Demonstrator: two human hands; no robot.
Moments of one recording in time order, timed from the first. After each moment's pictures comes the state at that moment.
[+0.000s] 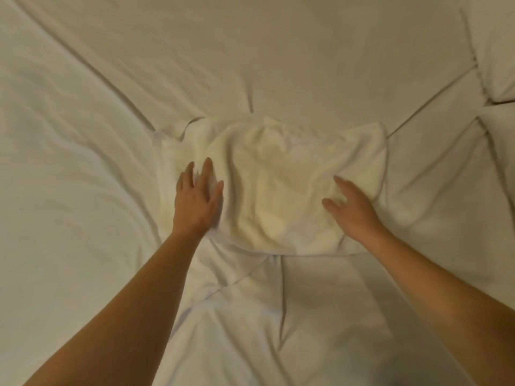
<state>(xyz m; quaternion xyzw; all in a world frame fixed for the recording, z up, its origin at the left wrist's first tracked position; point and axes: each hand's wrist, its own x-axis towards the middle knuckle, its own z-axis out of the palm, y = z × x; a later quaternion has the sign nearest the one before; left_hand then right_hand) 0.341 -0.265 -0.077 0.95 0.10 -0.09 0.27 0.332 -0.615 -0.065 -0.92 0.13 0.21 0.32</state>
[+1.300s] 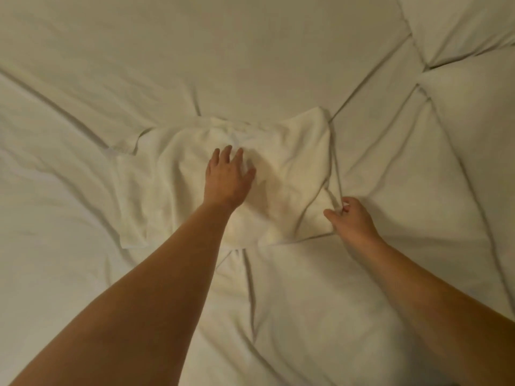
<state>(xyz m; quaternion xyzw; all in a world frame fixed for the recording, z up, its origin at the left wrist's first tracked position) 0.397 -0.432 -0.076 0.98 -0.02 -0.14 0.13 0.290 -0.710 -0.096 -0.83 0.33 0.22 0.39</state>
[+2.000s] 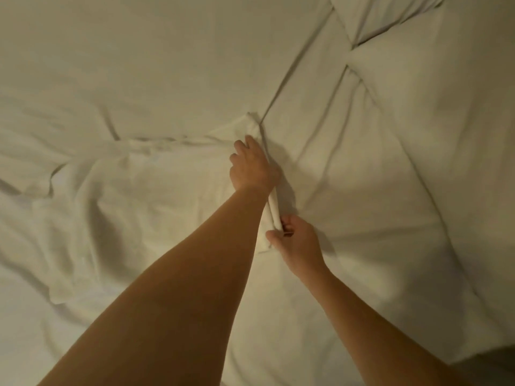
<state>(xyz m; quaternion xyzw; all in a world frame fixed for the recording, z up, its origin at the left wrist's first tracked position) 0.441 -0.667 -0.110 0.97 0.02 -0.19 0.13 0.271 -0.723 -0.091 -0.75 0.33 0.16 0.55</state>
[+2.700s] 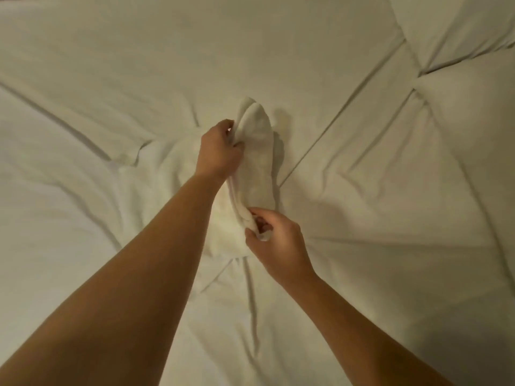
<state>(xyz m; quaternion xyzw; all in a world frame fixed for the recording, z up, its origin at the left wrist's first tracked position) 0.456 -0.445 -0.013 0.92 0.06 -0.07 0.37 0.274 -0.573 -0.003 -0.82 0.09 0.09 0.56</state>
